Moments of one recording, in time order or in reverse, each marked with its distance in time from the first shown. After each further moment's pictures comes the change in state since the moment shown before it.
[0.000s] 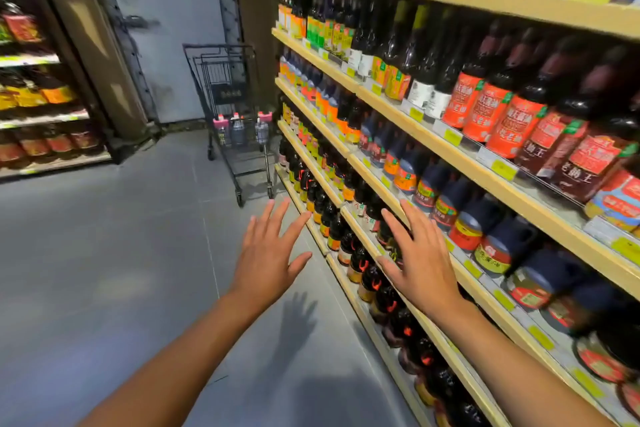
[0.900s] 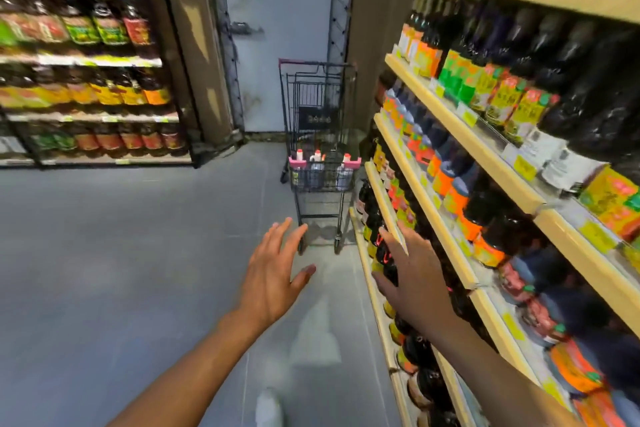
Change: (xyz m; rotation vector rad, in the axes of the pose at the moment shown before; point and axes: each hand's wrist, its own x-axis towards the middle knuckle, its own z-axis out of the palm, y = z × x) left_hand 0.346 -0.319 0.109 -0.123 0.069 -0.387; right_hand 0.517 -0.046 0.278 0.165 -0.116 -0.250
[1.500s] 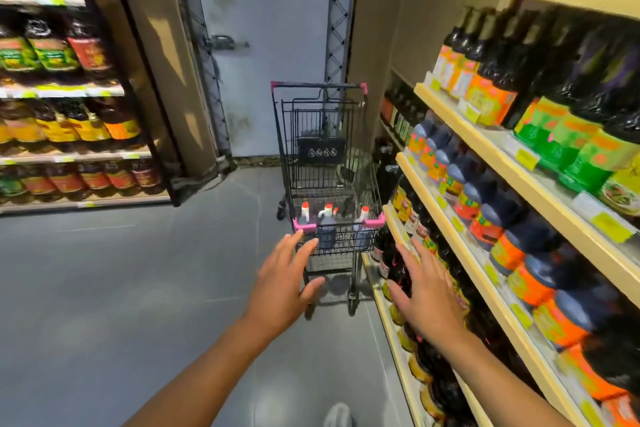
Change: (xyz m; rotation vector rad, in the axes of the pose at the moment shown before) left_hand 0.369 -0.184 0.052 0.041 -0.158 0.027; right_hand 0.365 0.031 0.145 0.075 -0.082 0.214
